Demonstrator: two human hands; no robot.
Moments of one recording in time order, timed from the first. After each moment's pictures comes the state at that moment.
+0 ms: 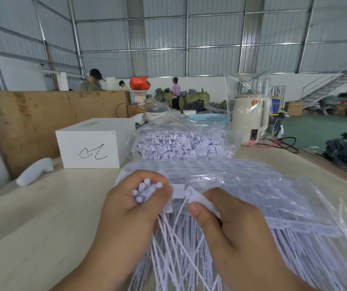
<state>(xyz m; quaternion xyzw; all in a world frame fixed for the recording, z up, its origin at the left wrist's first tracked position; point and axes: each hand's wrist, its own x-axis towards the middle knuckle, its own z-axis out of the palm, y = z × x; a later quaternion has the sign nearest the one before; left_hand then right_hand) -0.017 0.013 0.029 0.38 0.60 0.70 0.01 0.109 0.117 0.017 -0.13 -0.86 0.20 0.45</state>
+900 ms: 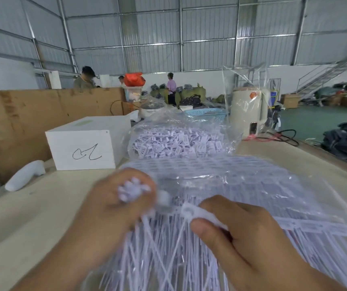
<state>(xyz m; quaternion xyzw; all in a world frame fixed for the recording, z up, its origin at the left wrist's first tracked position) -0.069 0.004 0.031 0.47 0.63 0.61 0.05 0.117 0.127 0.021 -0.07 -0.91 0.14 0.39</state>
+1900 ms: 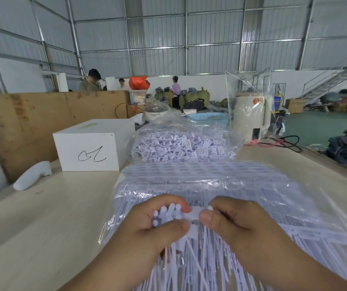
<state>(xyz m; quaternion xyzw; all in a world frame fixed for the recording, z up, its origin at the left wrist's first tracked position) -0.027 0.013 0.023 0.48 0.59 0.60 0.23 0.111 0.153 0.025 -0.13 -0.89 0.34 0.27</state>
